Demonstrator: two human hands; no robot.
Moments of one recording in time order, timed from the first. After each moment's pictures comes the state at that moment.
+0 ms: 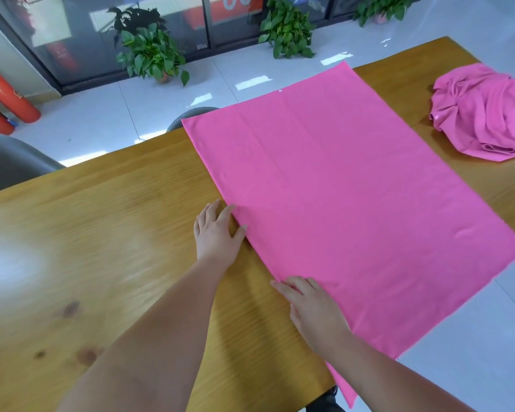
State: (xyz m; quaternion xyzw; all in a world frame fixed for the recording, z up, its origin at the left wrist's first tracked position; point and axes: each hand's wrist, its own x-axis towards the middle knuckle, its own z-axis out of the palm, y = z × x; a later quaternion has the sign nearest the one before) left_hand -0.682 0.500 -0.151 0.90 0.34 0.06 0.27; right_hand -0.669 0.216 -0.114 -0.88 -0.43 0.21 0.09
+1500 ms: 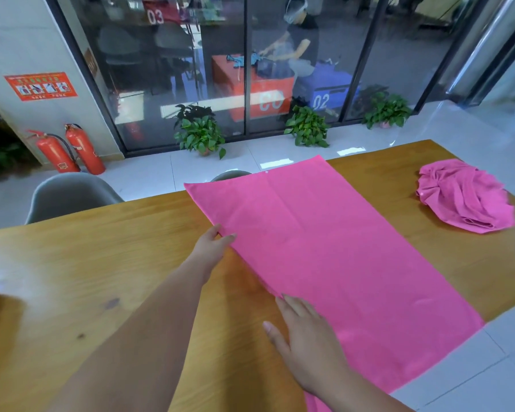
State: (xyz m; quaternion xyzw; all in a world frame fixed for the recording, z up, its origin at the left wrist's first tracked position) left_hand -0.740 0.526 -0.027 0.62 0.42 0.11 0.65; right_hand -0.728 0.221 0.008 -0.89 -0.42 0.18 0.08
